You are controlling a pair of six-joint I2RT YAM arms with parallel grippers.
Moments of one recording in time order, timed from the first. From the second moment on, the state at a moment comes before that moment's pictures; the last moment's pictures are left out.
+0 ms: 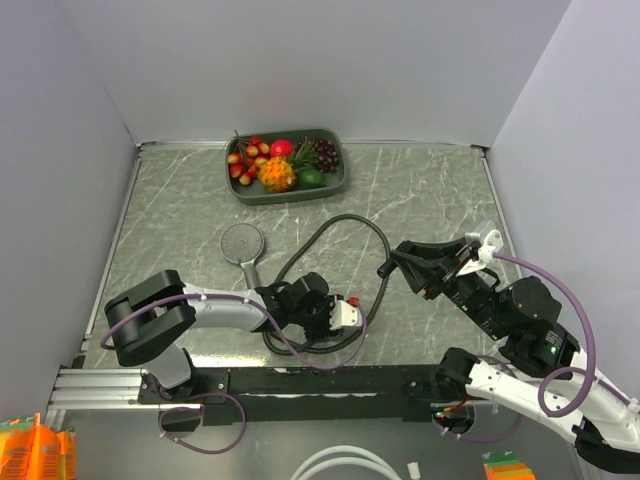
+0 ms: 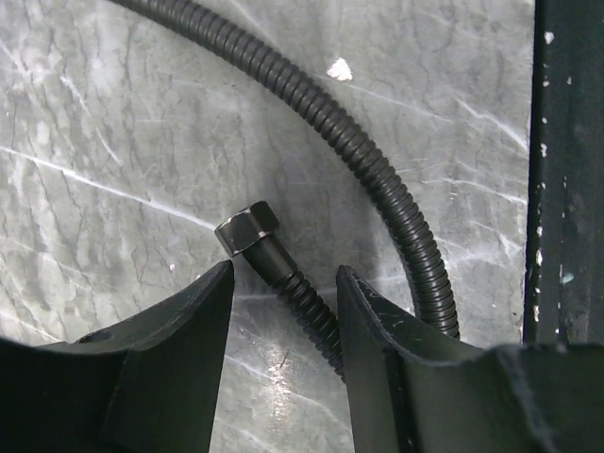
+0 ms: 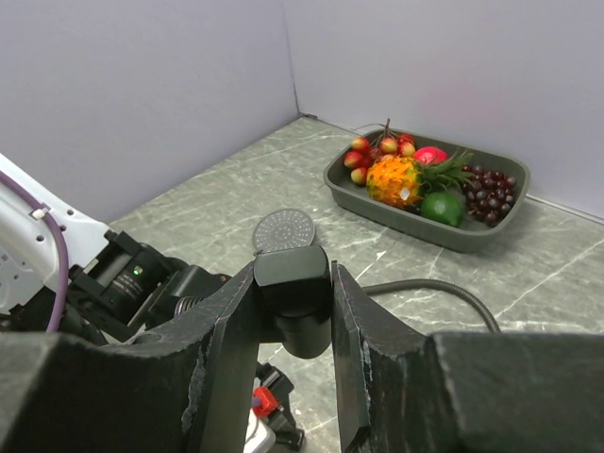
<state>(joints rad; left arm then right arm) -1.09 1.60 0.71 0.11 0.27 0.44 0.96 0.43 0.87 -0.30 0.20 0.09</state>
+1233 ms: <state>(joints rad) -1.15 1.70 0.92 -0.11 0.04 -0.08 0.96 0.32 0.86 -0.35 0.20 0.07</state>
